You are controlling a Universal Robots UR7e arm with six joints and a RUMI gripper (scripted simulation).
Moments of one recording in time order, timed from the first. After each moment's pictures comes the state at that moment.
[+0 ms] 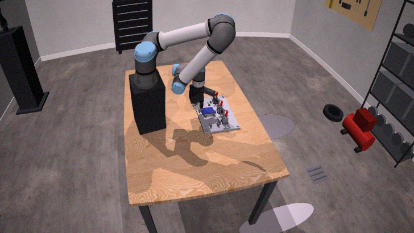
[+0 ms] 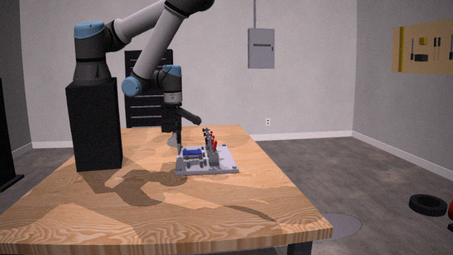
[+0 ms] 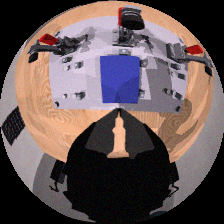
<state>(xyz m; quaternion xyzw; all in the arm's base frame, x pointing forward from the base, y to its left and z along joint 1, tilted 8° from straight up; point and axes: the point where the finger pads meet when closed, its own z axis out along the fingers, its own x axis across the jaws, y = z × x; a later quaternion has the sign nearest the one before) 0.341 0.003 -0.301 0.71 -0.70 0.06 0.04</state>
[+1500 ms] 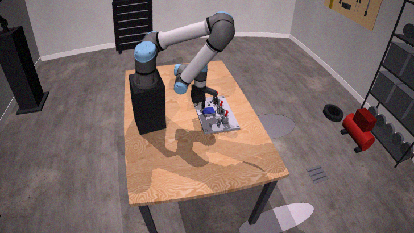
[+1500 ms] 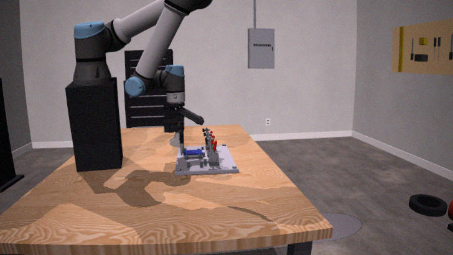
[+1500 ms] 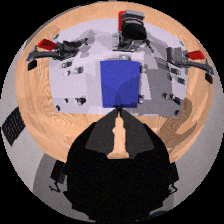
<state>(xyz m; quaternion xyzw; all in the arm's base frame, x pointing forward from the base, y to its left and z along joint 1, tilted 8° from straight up) 0.352 0.003 -0.301 0.71 -0.70 0.06 0.04</state>
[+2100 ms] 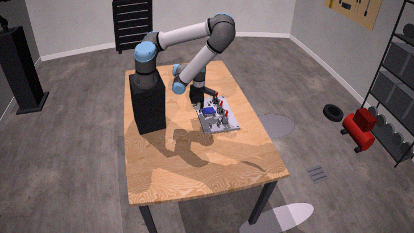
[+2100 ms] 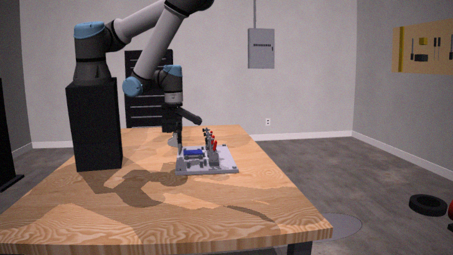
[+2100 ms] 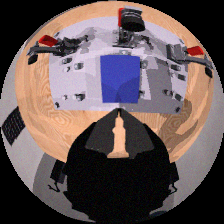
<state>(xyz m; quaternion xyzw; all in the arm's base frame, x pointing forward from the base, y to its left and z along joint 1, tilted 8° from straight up) 0.343 0.003 -0.302 0.71 -0.70 0.06 0.04</state>
